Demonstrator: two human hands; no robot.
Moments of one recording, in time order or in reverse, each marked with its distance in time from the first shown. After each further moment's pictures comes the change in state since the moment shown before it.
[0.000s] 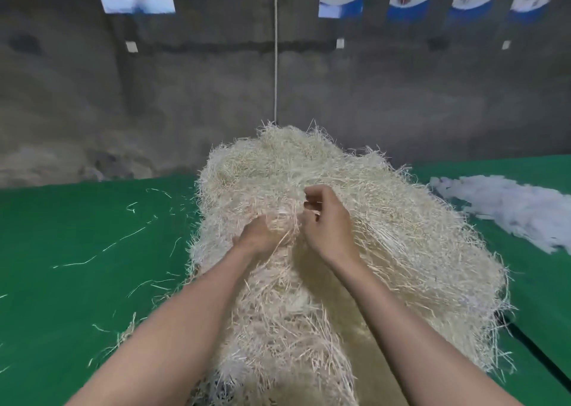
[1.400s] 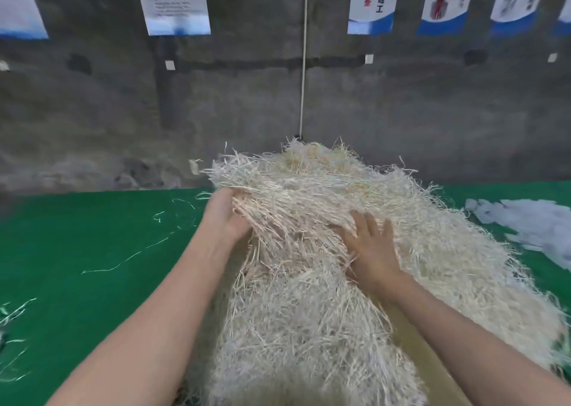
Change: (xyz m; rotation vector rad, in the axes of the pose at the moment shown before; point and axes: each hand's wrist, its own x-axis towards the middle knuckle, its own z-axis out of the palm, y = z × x) left_hand -0.003 0.037 -0.100 -1.368 0.096 -0.088; right_hand 0.055 0.093 -0.009 -1.066 -0.356 -0.213
